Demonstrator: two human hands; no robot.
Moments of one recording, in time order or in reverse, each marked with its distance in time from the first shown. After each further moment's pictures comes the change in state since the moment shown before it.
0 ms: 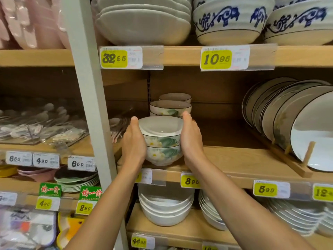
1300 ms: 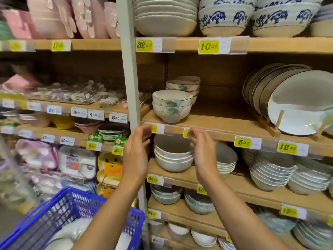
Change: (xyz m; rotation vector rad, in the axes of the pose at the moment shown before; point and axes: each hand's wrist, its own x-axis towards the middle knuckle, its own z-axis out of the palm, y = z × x) left_hand -0.203 0.026 -0.101 -0.227 -0.043 0.077; right_hand -0.174 0.028 -0.087 0.169 -0.090 -0.065
